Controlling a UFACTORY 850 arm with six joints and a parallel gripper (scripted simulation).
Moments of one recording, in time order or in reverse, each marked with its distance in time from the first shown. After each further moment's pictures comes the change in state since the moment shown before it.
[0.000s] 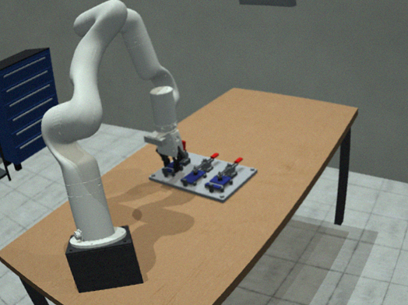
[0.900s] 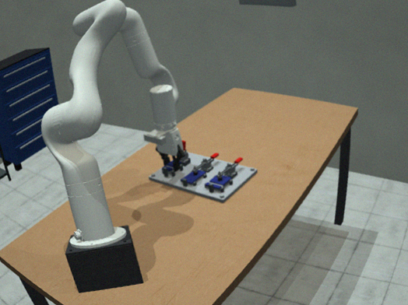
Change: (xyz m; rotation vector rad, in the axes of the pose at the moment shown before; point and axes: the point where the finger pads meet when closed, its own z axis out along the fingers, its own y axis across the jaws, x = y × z) arm 0.000 0.000 -0.006 0.000 0.000 0.000
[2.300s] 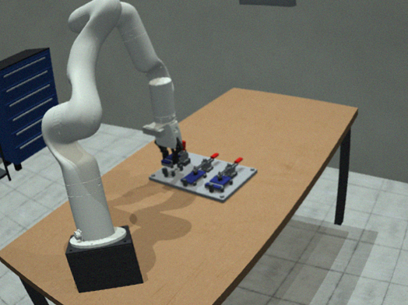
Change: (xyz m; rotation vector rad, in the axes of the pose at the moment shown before) arm 0.000 0.000 -0.030 0.000 0.000 0.000
